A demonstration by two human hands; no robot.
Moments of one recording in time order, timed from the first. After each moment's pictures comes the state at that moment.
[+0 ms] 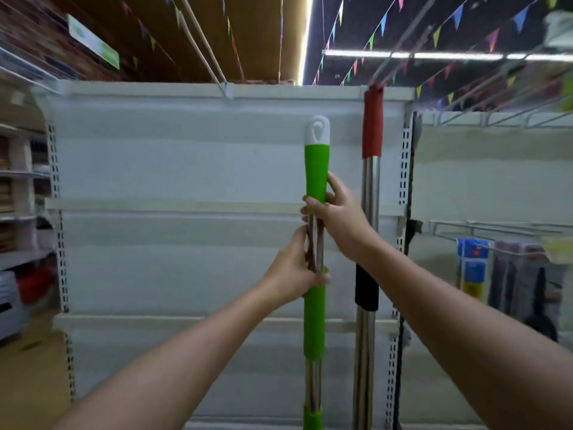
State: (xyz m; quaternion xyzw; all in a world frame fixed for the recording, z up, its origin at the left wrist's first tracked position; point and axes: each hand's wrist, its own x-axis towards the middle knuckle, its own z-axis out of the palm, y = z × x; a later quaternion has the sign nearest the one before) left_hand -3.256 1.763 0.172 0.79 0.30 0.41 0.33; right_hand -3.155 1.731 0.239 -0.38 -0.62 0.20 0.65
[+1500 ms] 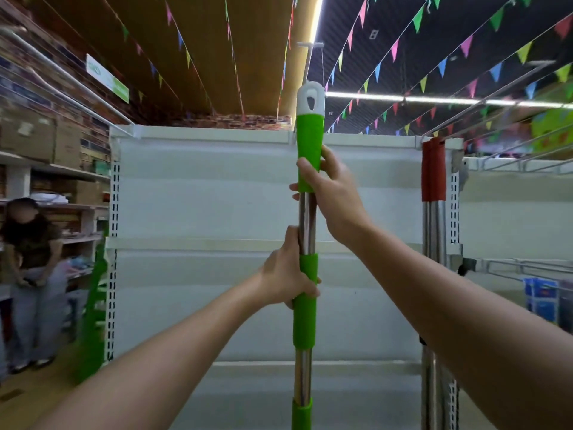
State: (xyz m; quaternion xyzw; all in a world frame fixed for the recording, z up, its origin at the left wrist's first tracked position) left_hand -3.438 1.802 0.247 0.84 0.32 0.36 0.24; right_hand -3.343 1.768 0.329 -0.30 -0.64 0.11 0.70
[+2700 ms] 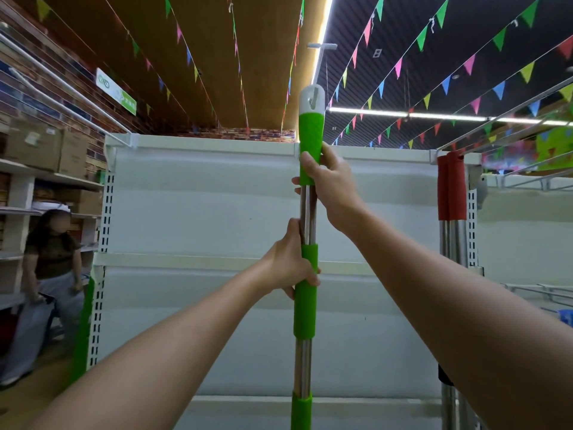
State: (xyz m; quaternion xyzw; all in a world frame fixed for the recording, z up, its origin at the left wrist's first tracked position) left_hand -3.421 1.857 0.288 0.83 0.32 0.37 0.26; right_hand -3.328 1.828 0.371 -0.32 -0.64 0.10 0.69
